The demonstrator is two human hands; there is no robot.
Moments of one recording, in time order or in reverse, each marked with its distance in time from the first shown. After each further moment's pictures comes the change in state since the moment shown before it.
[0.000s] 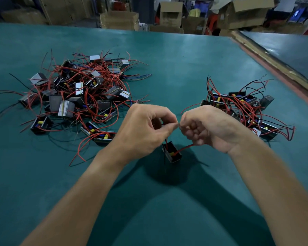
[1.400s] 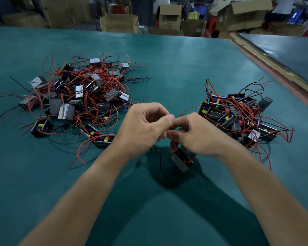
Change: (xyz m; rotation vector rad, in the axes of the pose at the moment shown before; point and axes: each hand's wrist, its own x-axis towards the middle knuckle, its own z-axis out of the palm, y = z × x) left_hand 0.004 0.003 0.003 -0.347 0.042 -0.226; right_hand 0.008 0.016 0.012 -0.405 -0.046 -0.228
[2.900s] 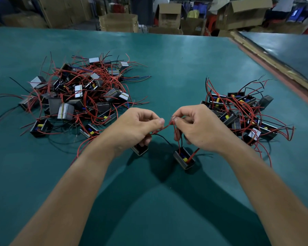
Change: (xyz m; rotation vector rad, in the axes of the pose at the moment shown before) left_hand 0.004 -0.004 -0.021 0.052 -0.183 -0.361; right_hand 0.005 0.008 -0.007 -0.093 0.212 -0.081
